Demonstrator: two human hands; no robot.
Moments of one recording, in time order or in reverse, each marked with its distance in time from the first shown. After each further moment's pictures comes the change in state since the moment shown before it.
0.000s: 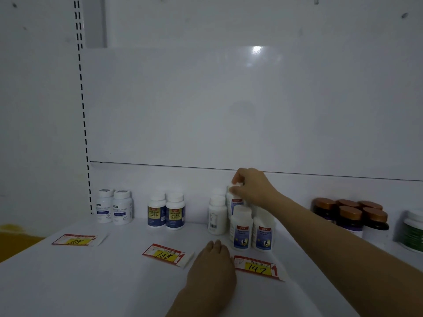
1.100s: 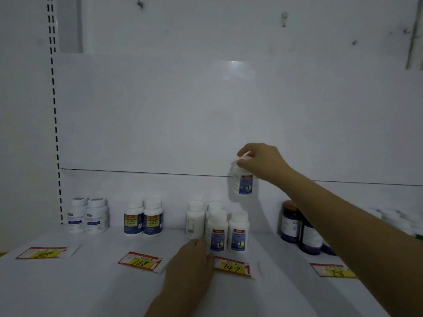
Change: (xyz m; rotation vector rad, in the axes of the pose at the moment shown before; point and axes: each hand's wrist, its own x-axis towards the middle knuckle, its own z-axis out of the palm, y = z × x) left_hand -0.022 0.010 -0.018 -0.202 0.255 0.018; right_hand -0.018 -0.009 -0.099 0.018 0.174 0.076
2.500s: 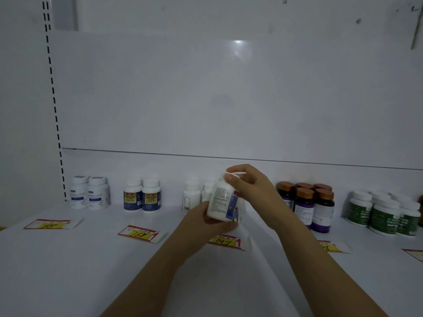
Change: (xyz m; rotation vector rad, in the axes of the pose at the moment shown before) left_hand 0.002 0.019 -0.011 -0.890 -0.091 0.140; right_hand -0.094 0.027 0.046 0.735 -0.121 0.077
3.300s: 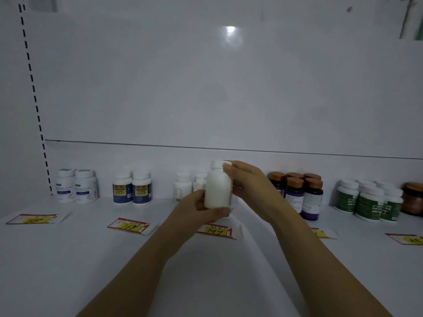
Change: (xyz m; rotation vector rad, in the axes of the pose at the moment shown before) left_hand 0.003 0.003 0.002 -0.102 -0.019 -0.048; right_hand -0.010 -0.001 -0.003 0.194 -0.077 0.083
